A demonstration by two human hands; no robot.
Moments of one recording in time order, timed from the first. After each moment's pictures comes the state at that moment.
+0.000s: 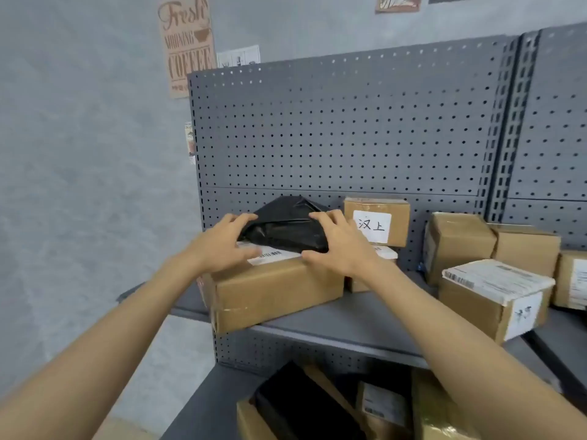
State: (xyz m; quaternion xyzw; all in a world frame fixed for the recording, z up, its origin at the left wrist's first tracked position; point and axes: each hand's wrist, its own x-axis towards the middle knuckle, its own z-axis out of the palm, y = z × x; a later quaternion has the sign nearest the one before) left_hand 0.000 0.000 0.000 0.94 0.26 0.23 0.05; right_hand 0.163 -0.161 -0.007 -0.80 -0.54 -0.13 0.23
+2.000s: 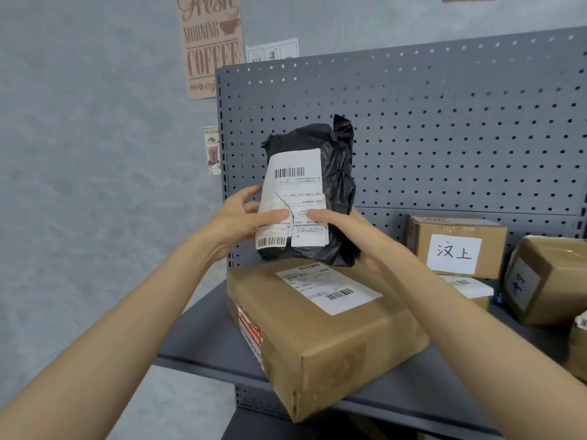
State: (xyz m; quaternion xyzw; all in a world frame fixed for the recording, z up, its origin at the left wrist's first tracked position) left_hand 0.007 0.125 0.045 0.74 0.15 0.32 0.57; right_hand 0.150 -0.021 0.028 -0.57 -0.41 0.29 0.65
